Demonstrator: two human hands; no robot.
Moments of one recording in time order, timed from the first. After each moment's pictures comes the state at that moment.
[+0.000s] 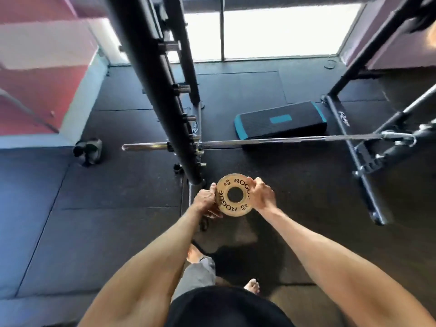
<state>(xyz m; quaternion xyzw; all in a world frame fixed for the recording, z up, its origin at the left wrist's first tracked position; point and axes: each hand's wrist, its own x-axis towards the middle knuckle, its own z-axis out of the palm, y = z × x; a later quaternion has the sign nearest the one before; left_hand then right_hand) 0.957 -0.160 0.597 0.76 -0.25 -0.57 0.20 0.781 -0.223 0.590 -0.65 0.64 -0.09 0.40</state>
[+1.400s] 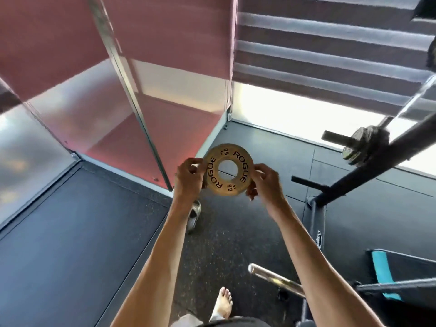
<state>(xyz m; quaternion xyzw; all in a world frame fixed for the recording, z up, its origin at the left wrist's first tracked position) 1.848 -0.322 0.762 0.78 -0.17 -0.19 0.58 1.700 -0.450 0.752 -0.65 0.36 -0.25 0.62</state>
